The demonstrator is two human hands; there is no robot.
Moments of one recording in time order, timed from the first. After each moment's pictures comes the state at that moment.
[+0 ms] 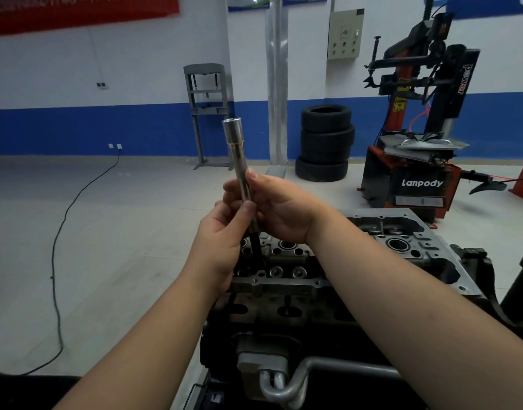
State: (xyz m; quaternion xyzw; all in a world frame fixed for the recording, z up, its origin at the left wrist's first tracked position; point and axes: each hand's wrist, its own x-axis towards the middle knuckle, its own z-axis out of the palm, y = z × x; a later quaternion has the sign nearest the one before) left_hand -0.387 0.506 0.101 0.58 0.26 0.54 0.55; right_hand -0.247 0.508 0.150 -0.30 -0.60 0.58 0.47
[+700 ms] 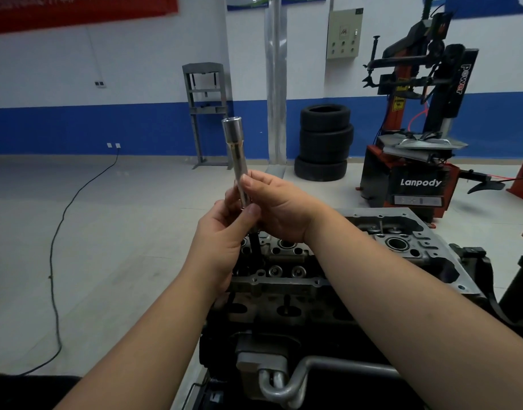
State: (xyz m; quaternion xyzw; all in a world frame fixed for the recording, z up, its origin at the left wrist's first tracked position) left_hand -0.388 0.507 0.100 0.59 0.25 0.54 0.55; right_hand -0.249 0.507 0.150 -0.28 -0.60 0.58 0.47
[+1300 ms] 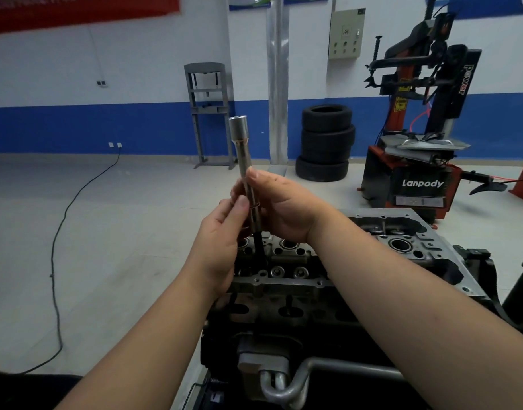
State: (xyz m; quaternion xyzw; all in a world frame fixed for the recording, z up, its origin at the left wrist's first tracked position) left_hand -0.389 0.508 0.101 0.58 0.25 0.53 0.56; right_hand -0.249 0.506 0.150 -0.30 -0.60 0.57 0.47
